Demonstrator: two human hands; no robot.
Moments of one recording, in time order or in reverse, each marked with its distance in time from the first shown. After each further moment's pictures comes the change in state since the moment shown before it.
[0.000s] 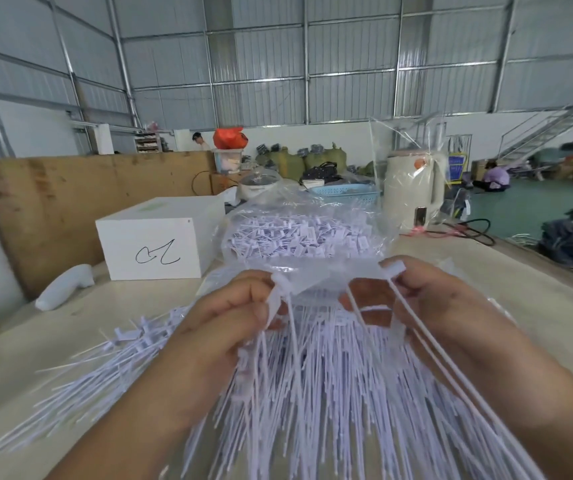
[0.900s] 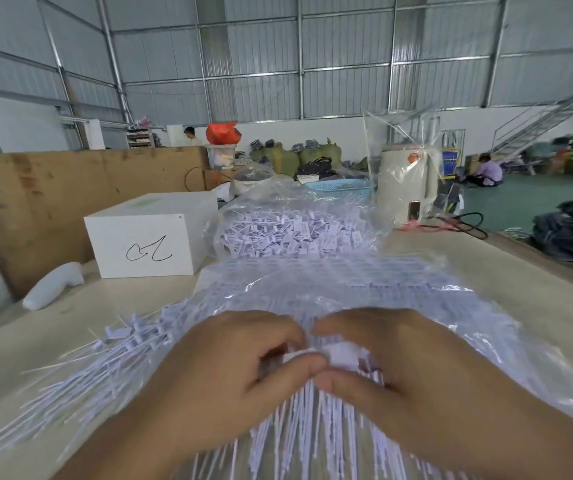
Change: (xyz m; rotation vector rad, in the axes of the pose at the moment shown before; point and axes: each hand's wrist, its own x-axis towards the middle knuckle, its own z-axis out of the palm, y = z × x) left_hand -0.010 0.007 0.014 1.010 -0.202 0.273; right_hand -0.019 0.026 -0.004 -1.026 -0.195 -0.012
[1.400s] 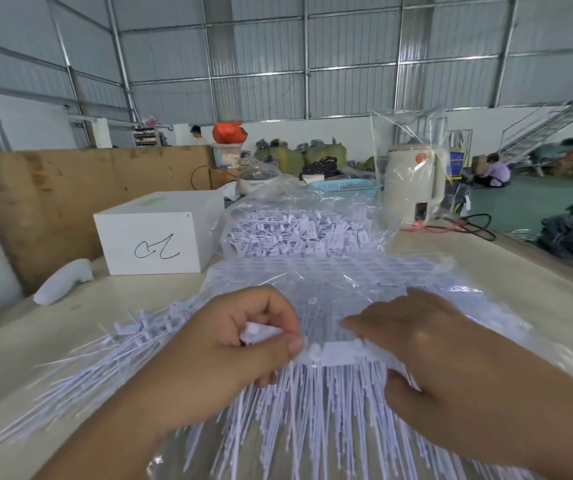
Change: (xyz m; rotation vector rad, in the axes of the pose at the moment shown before) left_hand -0.002 -0.014 -0.009 -0.659 -0.043 -0.232; right_hand -0.005 0.010 -0.014 -0.262 -0.237 0.034
